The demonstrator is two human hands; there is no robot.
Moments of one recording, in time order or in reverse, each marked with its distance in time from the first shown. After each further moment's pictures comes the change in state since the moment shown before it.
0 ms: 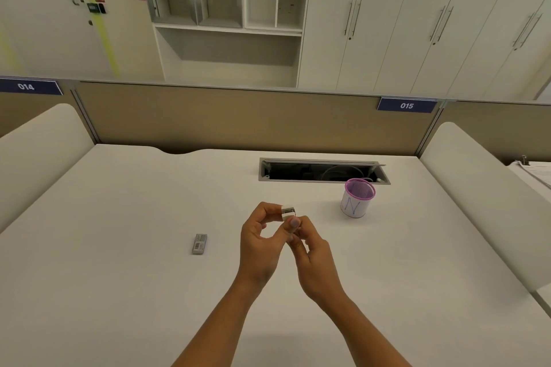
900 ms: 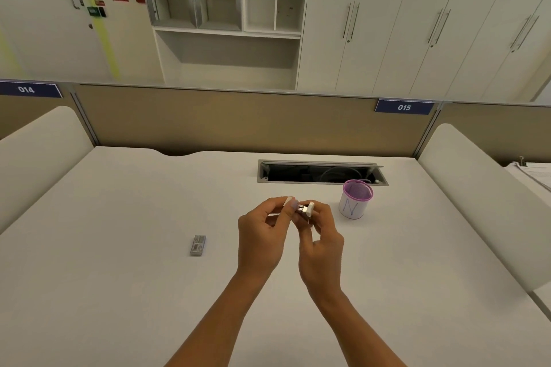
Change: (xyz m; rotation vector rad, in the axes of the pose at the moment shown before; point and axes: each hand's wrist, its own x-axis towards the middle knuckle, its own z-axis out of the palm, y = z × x) left_hand 0.009 0.012 0.010 0.202 0.096 0.177; right_hand 0.010 -0.017 0.002 0.017 0.376 -0.147
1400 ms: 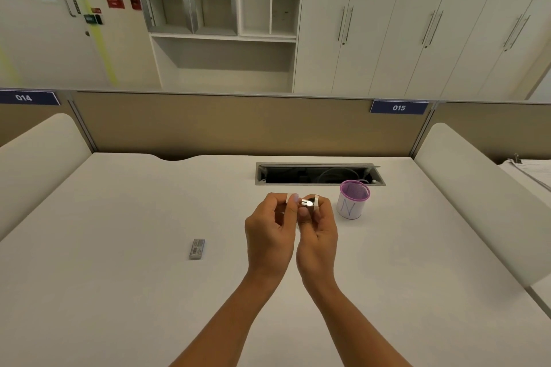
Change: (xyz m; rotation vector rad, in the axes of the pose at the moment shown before) left_hand -0.004 0.013 0.016 0.094 0.102 0.208; right_hand 0.007 -0.011 0.006 0.237 0.056 0.223
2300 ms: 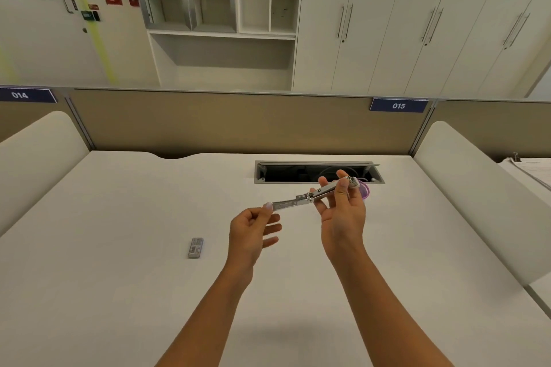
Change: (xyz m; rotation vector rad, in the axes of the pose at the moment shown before) left_hand 0.010 -0.040 -0.017 -0.362 -0.158 -0.822; right_hand 0.061 -0.008 -0.025 0.589 0.163 0.361
